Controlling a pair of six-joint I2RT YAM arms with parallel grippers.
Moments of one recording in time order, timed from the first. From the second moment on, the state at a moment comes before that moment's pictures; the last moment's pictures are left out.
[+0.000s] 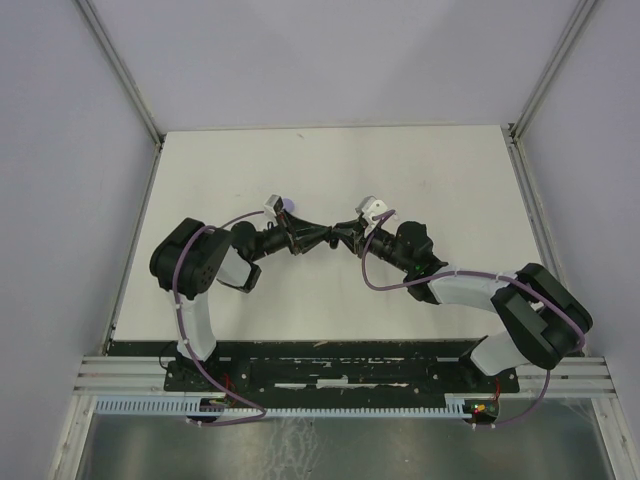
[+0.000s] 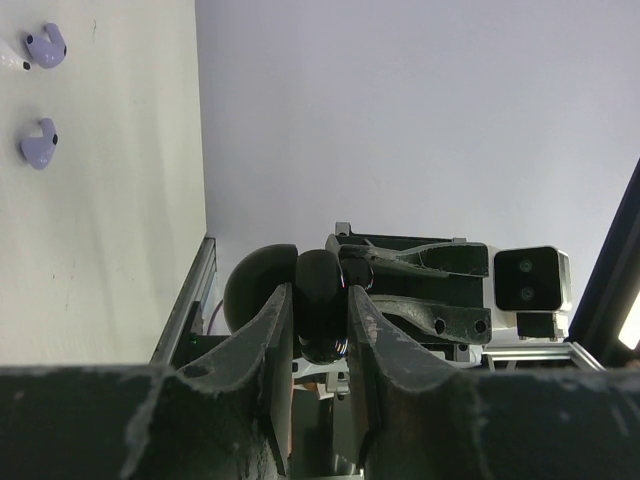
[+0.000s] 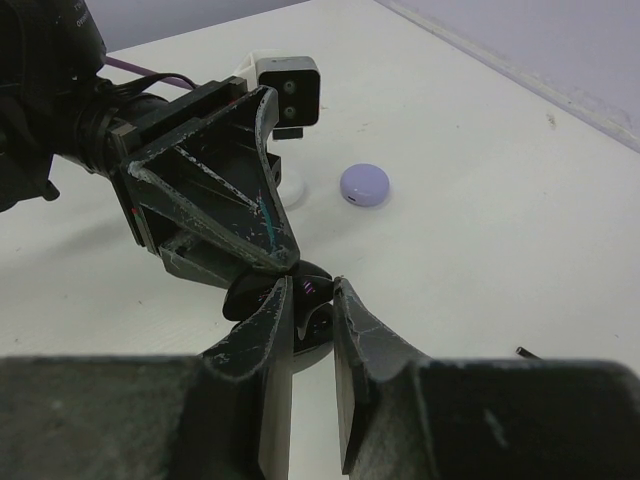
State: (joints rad) left arm -0.37 1.95 0.54 1.53 0.77 -1.73; right arm 0.68 1.47 0.56 0.90 -0.28 -0.06
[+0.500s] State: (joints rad) left arm -0.37 1.94 0.54 1.53 0.77 -1.73; right arm 0.68 1.47 0.55 0.90 -0.28 -0.06
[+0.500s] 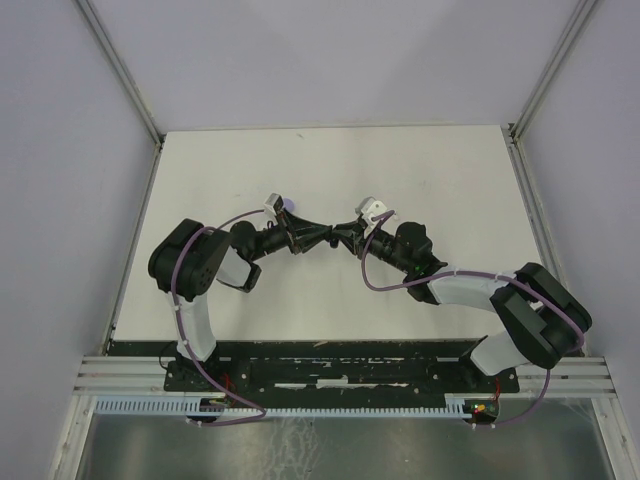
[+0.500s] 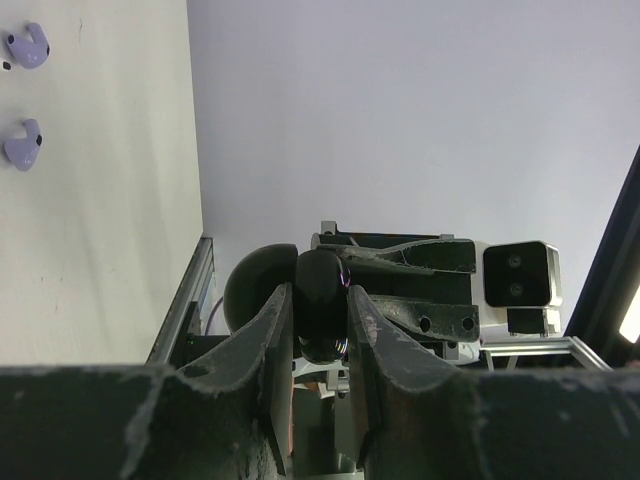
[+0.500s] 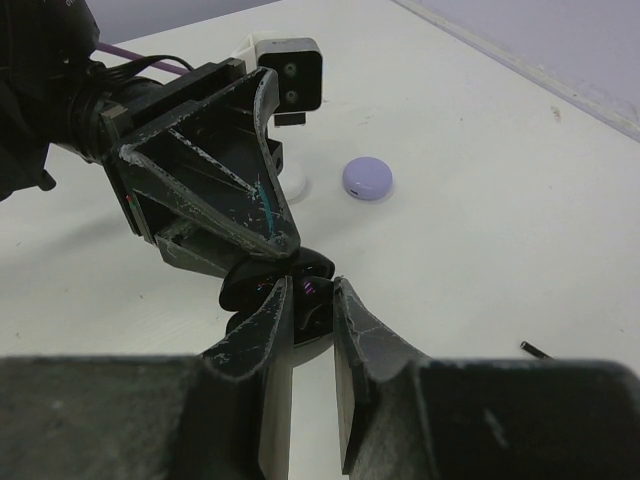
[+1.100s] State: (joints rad) left arm -0.37 1.94 0.54 1.53 0.77 -1.73; right arm 0.68 1.35 0.46 0.96 -0.08 0.04
